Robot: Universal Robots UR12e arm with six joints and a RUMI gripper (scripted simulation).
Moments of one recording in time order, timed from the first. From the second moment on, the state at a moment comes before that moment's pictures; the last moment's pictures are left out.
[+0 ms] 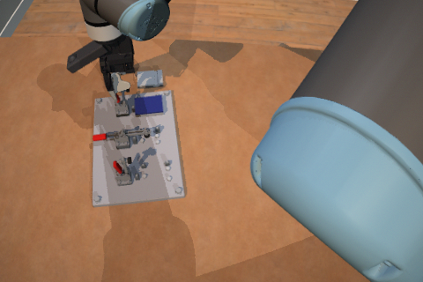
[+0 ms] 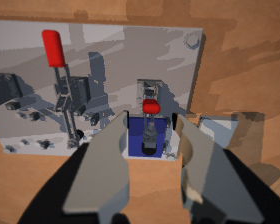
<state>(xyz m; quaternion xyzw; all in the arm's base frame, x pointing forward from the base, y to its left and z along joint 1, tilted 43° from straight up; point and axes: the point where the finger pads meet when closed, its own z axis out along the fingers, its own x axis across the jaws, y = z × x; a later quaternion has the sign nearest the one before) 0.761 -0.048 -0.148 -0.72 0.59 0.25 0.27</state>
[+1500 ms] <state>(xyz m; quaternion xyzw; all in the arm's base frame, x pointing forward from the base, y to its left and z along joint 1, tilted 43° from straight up) 0.761 -0.046 -0.151 -0.72 0.59 0.25 0.27</state>
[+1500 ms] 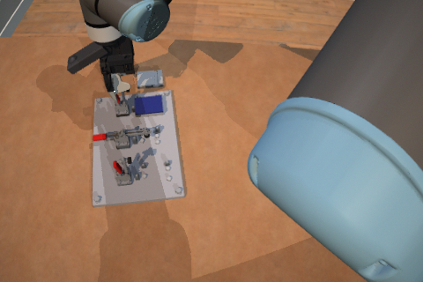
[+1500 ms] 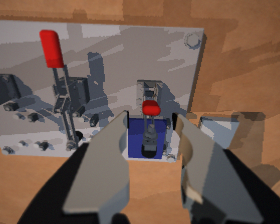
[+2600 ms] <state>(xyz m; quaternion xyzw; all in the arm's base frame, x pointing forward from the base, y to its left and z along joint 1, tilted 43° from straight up) 0.760 -0.030 -0.168 -0.72 0.59 0.25 0.27</state>
